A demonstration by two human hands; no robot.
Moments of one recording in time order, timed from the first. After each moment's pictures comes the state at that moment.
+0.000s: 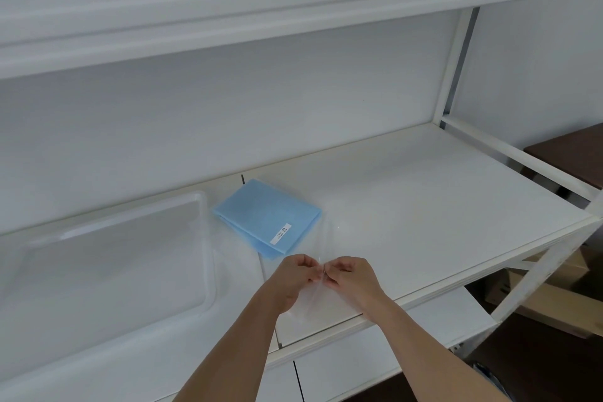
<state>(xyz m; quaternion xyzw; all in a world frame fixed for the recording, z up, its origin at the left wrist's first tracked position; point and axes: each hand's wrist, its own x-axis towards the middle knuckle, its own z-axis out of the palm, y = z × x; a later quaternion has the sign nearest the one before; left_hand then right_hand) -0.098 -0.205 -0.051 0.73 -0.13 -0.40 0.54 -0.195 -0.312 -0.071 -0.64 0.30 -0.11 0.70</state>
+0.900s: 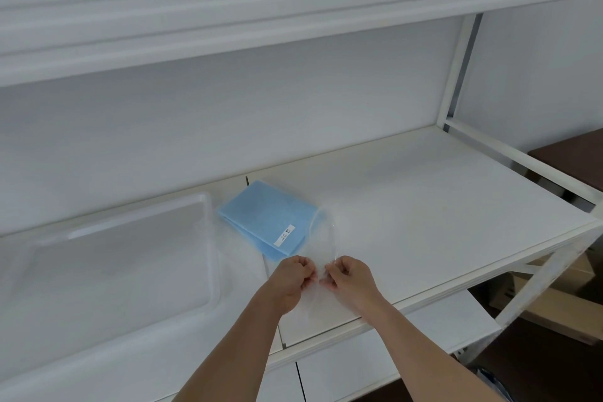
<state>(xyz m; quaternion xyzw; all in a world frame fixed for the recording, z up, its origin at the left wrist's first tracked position) -0.096 -0.202 -0.049 0.70 -0.04 -0.39 0.59 -0.193 -0.300 -0.060 -0.68 0.32 -0.13 0.65</state>
